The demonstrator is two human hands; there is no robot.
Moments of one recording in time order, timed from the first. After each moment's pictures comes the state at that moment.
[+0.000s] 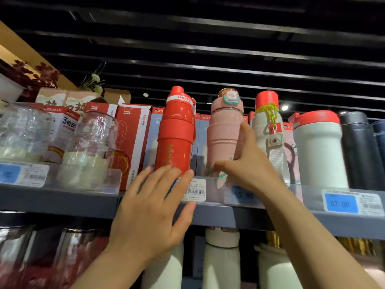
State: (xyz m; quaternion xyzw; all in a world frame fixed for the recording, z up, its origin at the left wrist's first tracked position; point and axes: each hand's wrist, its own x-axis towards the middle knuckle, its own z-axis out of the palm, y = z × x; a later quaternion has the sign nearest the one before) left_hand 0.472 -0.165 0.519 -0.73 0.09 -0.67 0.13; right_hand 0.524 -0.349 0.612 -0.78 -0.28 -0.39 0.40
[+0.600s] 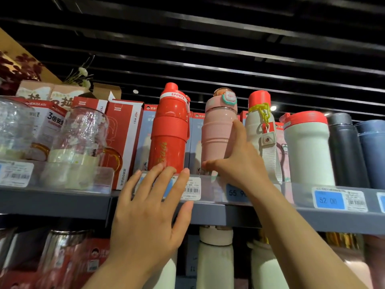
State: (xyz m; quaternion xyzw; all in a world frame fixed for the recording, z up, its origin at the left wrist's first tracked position) left_hand 0.479 -0.174 0.508 -0.71 0.05 -0.69 0.09; right_hand 0.530 -0.339 0.613 -0.79 -0.23 -0.42 0.37
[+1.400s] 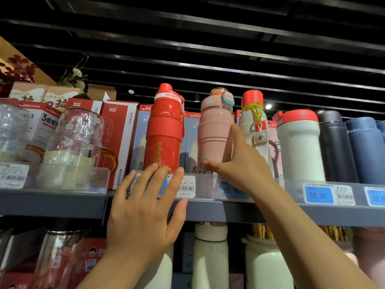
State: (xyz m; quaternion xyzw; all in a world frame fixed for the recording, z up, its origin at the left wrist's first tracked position) left_hand 0.483 -0.173 0.508 -0.69 0.04 -0.71 0.12; right_hand 0.528 -0.357 0.607 -0.80 -0.25 -0.45 0.31
